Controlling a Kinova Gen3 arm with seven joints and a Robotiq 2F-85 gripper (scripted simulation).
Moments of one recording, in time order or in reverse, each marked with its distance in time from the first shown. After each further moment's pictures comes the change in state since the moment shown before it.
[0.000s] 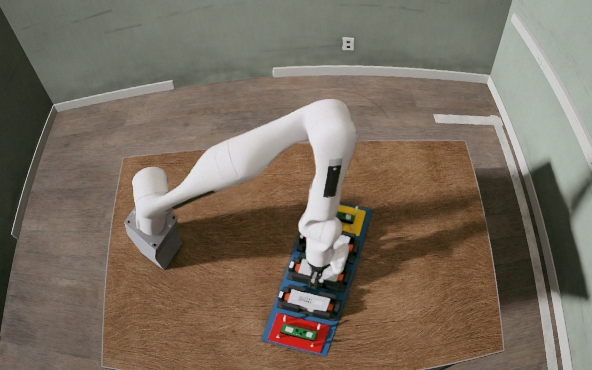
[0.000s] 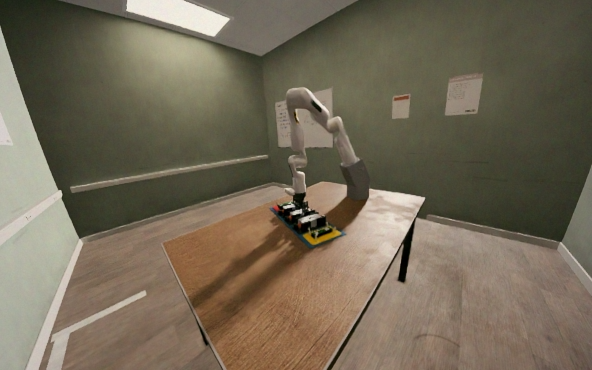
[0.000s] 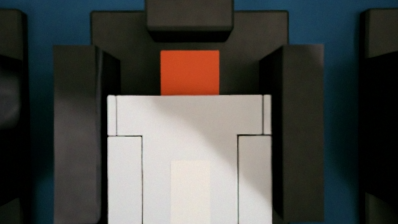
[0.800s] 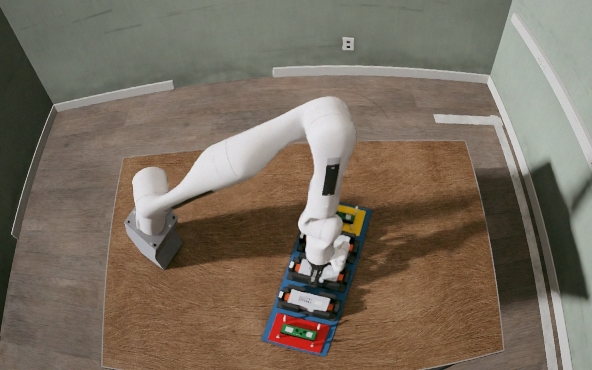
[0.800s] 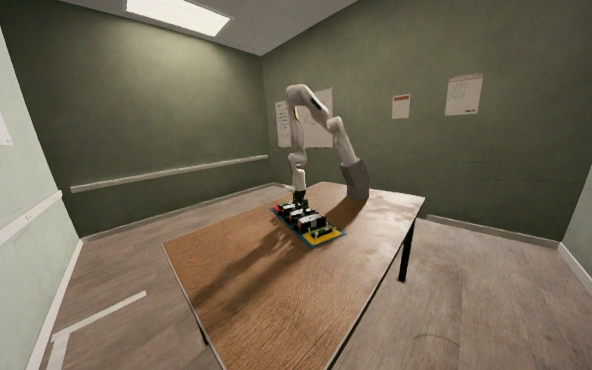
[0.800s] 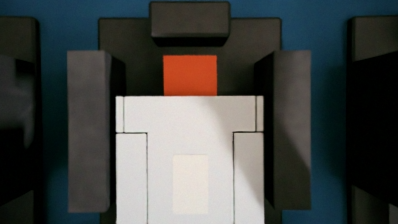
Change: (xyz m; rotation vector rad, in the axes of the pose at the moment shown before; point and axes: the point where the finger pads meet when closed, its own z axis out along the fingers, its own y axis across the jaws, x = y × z) arm 0.000 0.000 -0.014 0.000 0.000 0.000
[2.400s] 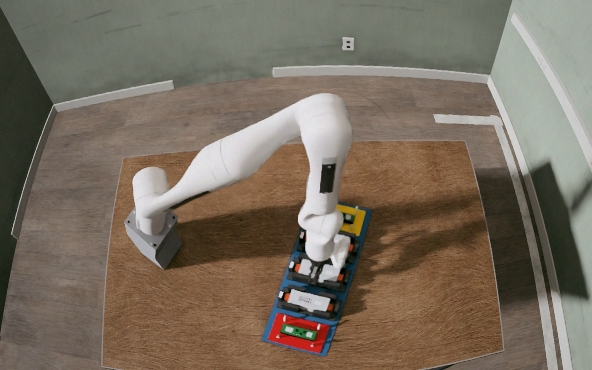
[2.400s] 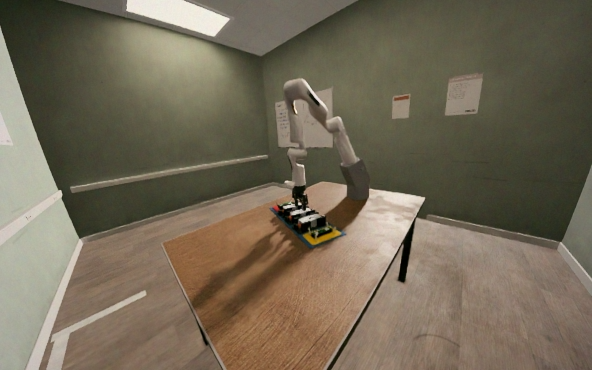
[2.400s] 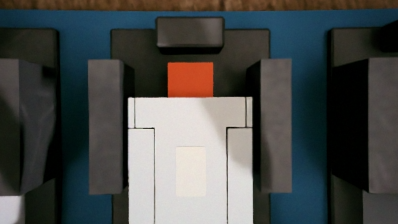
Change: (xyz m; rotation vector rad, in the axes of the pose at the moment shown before) arm 0.000 0.000 -0.027 0.000 0.000 0.000
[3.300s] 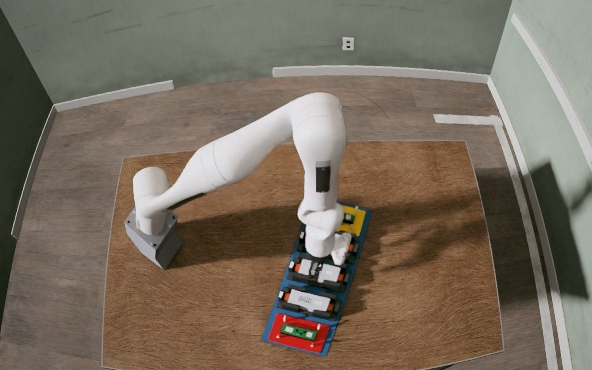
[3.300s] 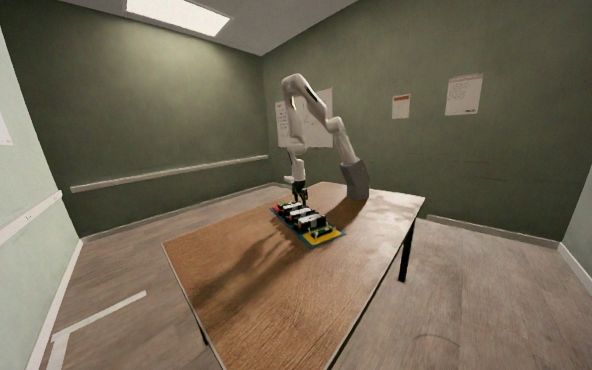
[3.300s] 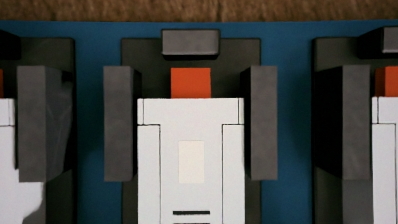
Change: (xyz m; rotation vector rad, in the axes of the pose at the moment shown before) arm 0.000 0.000 -0.028 0.000 0.000 0.000
